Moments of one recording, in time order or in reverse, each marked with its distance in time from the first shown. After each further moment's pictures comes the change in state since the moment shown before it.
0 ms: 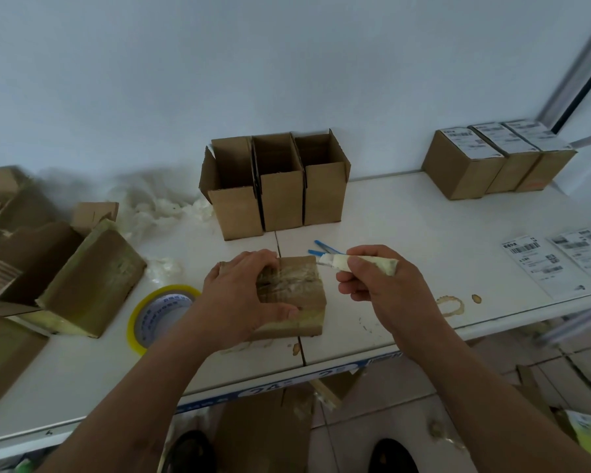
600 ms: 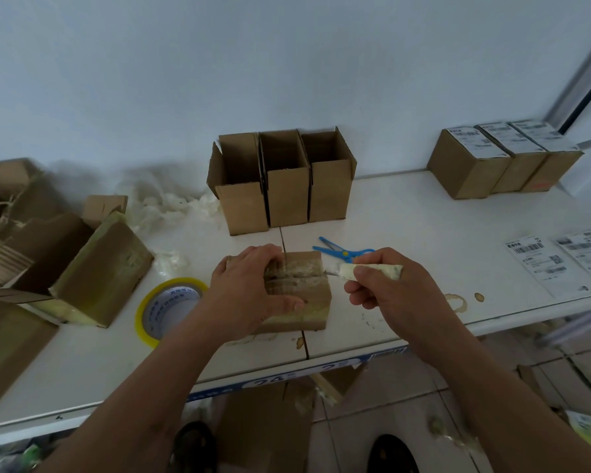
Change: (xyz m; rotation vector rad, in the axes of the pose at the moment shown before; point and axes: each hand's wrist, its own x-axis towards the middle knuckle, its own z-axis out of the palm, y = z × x) left_hand 0.000 0.005 0.002 0.002 0.012 -0.040; right_hand -0.011 -0.005 -0.006 -0.156 -0.059 0.025
